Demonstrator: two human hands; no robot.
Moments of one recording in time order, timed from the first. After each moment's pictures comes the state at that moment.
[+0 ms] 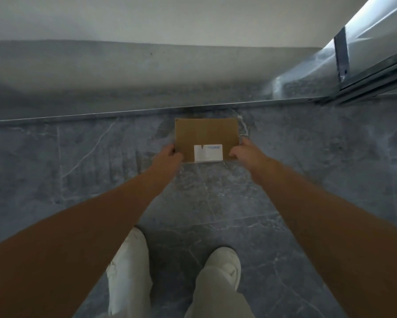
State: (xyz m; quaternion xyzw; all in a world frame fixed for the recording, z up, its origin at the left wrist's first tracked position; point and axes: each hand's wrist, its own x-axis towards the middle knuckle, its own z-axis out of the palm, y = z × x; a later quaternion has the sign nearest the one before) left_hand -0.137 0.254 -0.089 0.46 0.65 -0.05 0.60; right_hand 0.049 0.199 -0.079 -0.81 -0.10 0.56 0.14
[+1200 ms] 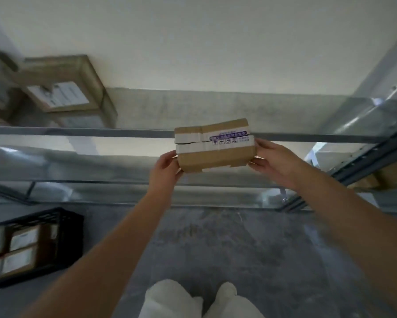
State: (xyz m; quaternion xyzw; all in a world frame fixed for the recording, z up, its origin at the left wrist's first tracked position) left_hand -0.254 0.259 0.628 0.34 0.55 0.43 0.63; right_hand -0.007 0.217 0.674 -0.62 -0.28 0.59 0.44
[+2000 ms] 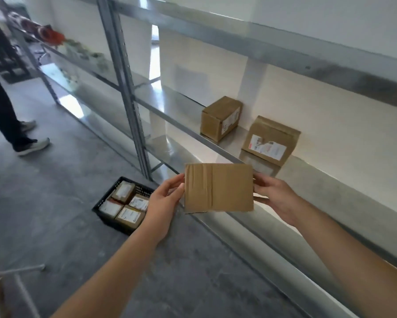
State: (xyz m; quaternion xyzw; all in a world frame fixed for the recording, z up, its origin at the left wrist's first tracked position) left_hand -0.682 0.181 0.707 0.26 0.56 0.62 0.48; right_hand -0.441 0.308 0.758 -0.53 -0.53 0.62 0.24
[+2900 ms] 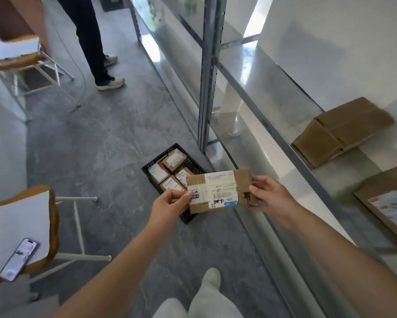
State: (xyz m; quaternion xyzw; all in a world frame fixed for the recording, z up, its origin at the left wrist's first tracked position) left_hand -0.824 0.228 0.607 -0.04 0.67 0.62 0.40; right_hand -0.669 0.435 0.647 -0.47 -0.56 0.68 0.04
